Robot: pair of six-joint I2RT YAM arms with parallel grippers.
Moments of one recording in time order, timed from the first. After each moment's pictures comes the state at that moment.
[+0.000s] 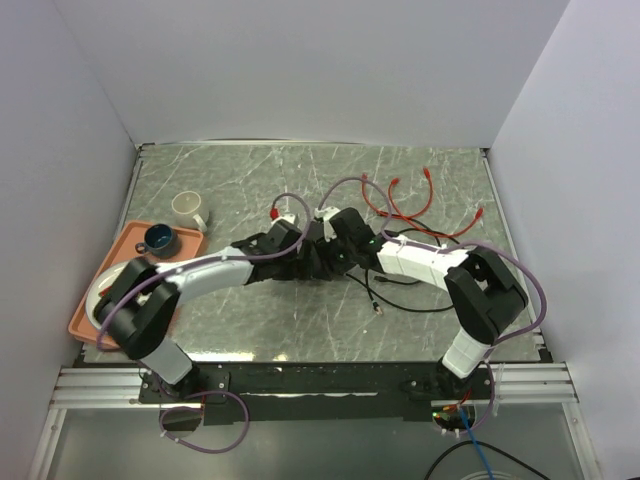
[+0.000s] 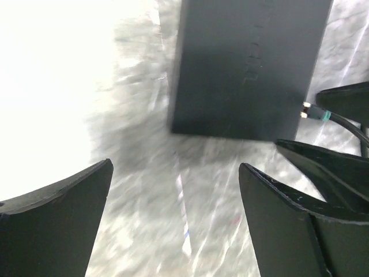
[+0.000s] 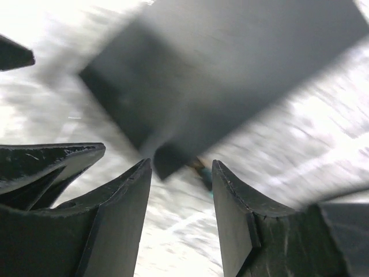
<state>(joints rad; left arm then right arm) -0.75 1.61 0.92 -0.24 -0.15 -0.64 0.70 1.67 1.00 -0.23 -0.05 0.14</state>
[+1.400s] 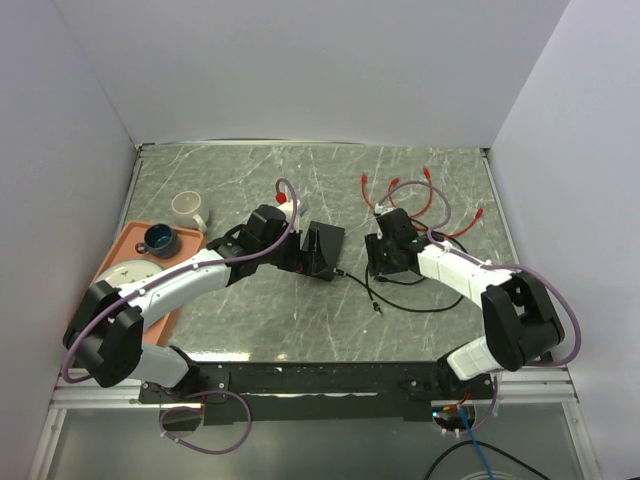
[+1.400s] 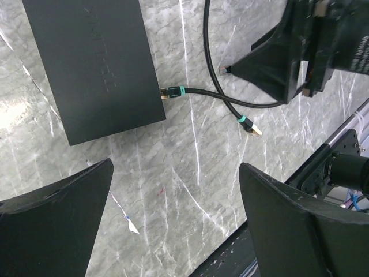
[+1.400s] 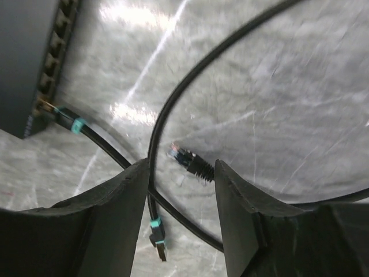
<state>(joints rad) -0.70 1.39 0.92 -0.18 0.21 -0.49 0.46 1.45 0.83 -0.39 0.05 0.28</state>
